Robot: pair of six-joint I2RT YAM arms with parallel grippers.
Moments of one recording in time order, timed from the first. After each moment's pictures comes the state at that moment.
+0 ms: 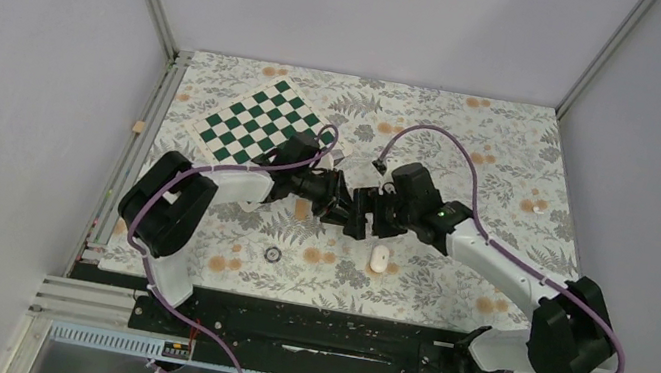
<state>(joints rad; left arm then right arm) -0.57 1.76 0.95 0.10 0.86 -1.09 0.68 1.38 0.88 -0.33 -0.26 0.40</state>
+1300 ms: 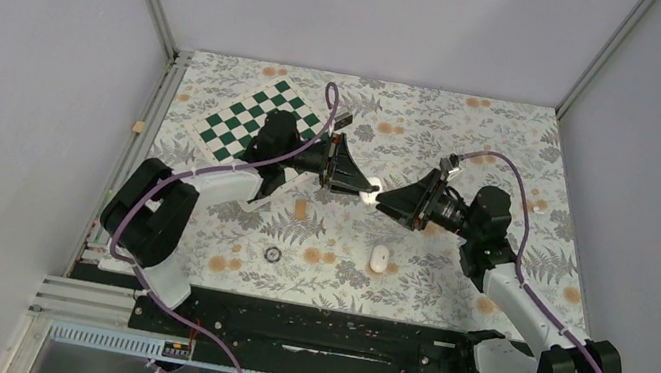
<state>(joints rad) -0.54 1.66 0.93 0.78 1.11 -1.39 0.31 1.09 0.50 0.50 -0.85 1.29</state>
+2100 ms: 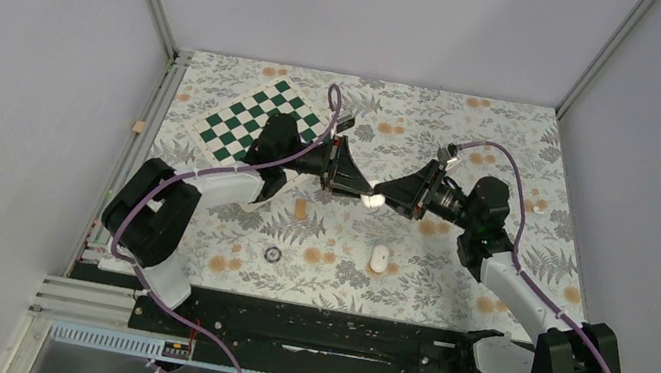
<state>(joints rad) -0.55 1.66 0.92 0.84 1.12 -1.42 0.31 1.17 0.56 0.58 -0.86 1.35</state>
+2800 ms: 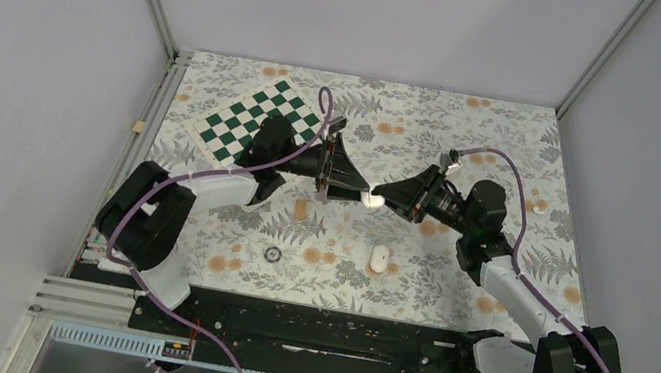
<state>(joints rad) -0.53 1.65 0.90 0.80 1.09 -1.41 0.33 1.15 0.54 0.52 -0.79 1.32</state>
